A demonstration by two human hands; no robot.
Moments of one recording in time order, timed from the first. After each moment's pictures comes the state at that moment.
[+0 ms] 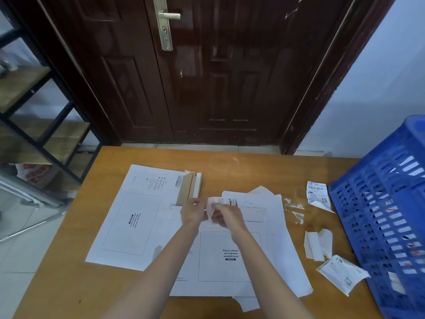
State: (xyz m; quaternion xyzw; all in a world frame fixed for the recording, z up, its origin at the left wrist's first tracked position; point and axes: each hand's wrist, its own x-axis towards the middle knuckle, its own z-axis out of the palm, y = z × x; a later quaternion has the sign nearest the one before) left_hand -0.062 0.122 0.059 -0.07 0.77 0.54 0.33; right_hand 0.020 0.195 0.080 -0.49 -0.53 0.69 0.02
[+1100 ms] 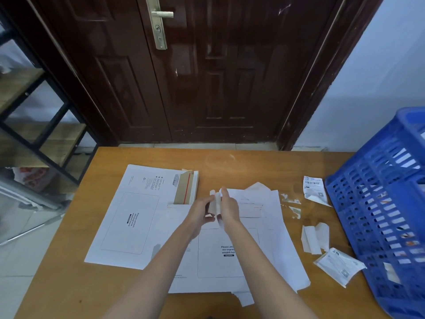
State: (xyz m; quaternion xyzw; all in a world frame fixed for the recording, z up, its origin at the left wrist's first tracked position) left_hand -0.045 0.120 0.087 0.01 0.64 0.58 0.50; right_hand 0.001 0.196 0.084 -0.57 -0.45 0.69 0.05
